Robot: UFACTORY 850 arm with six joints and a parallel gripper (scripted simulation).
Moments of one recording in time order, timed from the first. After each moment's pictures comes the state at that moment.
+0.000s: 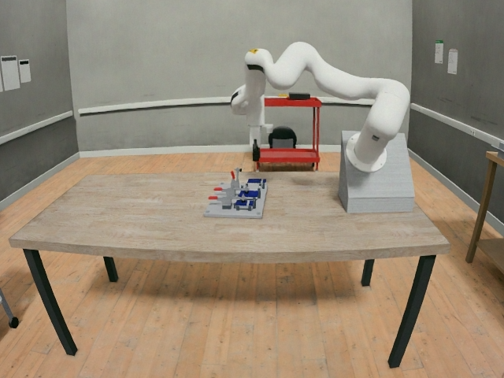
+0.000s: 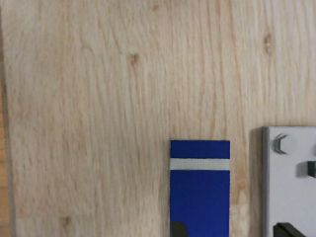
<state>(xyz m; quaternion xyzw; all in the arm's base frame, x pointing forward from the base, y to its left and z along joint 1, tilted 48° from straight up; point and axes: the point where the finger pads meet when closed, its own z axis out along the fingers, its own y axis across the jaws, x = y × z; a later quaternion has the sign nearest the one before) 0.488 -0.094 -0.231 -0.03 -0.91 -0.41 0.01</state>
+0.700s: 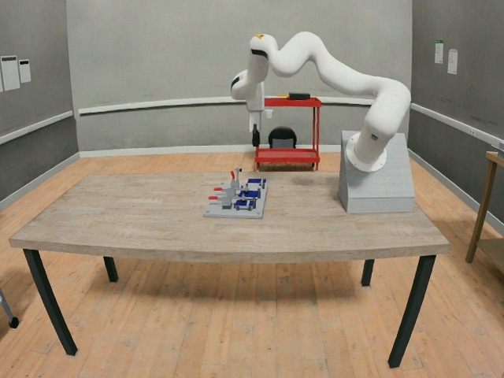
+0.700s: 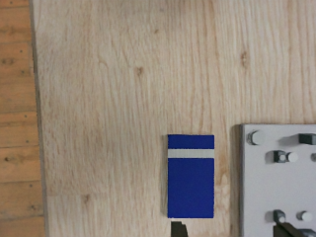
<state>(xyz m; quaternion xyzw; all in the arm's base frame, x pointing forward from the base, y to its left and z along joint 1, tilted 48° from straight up) 0.487 -0.149 -0.183 -0.03 -0.91 -0.41 0.01</state>
